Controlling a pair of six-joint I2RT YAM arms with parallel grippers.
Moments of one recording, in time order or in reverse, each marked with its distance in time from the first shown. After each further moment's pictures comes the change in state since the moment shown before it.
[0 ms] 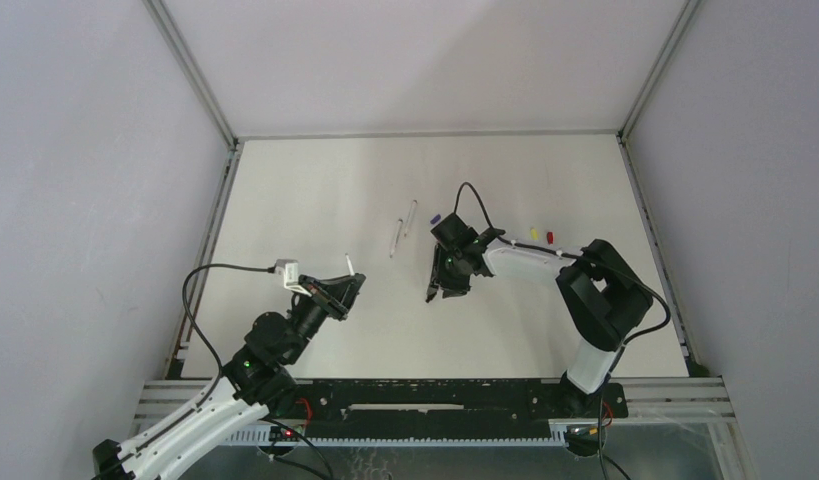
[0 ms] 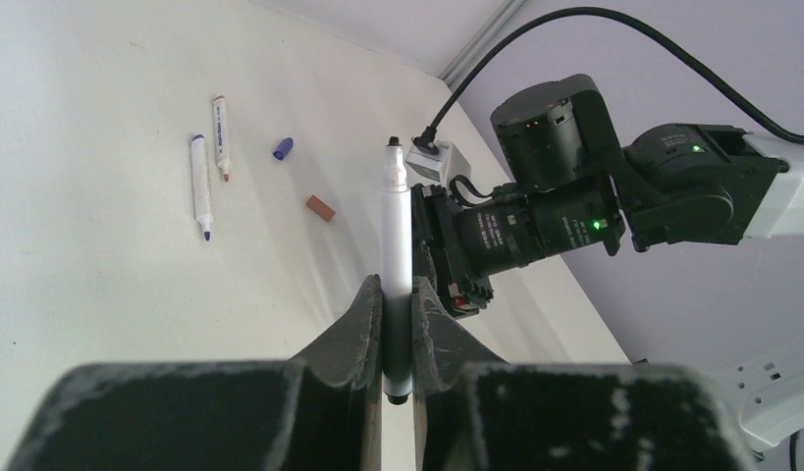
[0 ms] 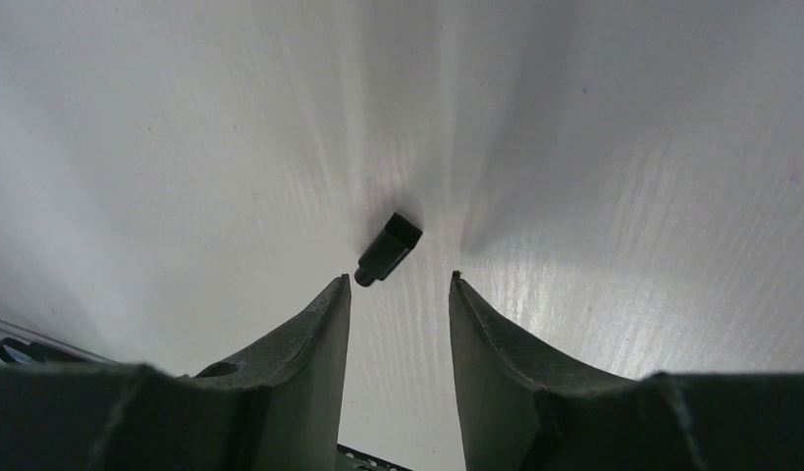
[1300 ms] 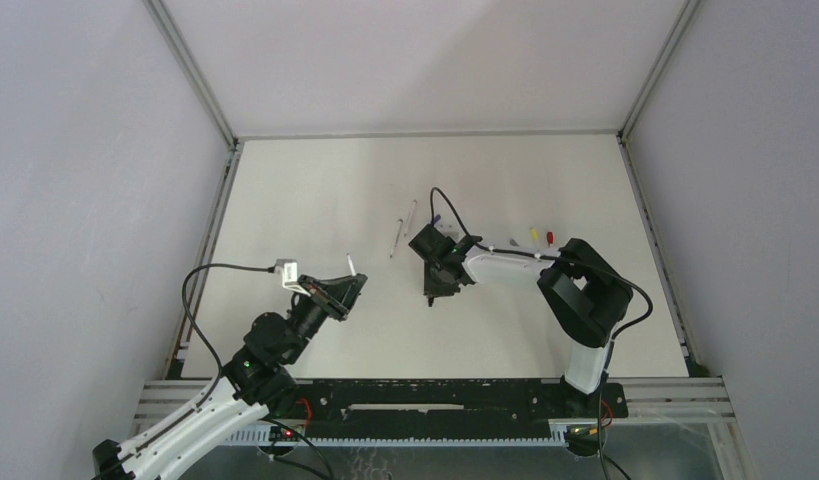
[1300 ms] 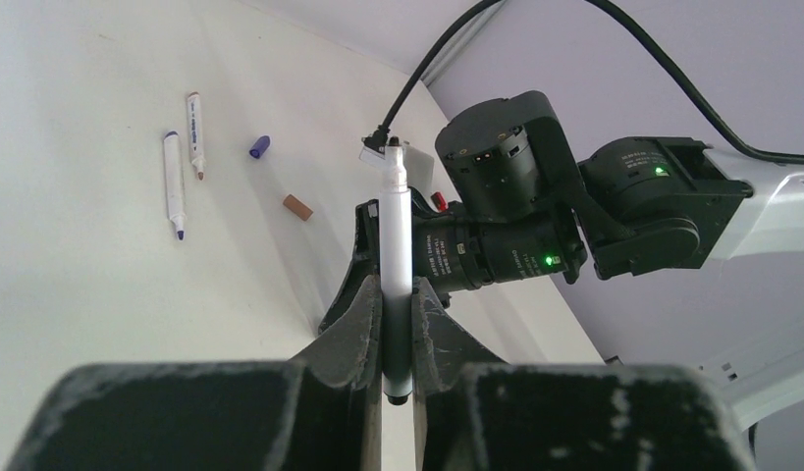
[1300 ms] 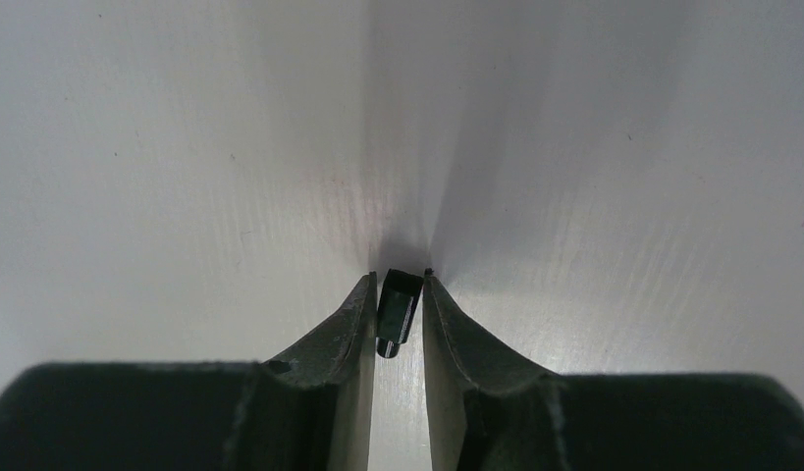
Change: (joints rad) left arm 0.000 -0.002 0.000 0.012 0.026 -0.036; right arm 0.114 0.080 0.066 -0.010 0.213 -0.073
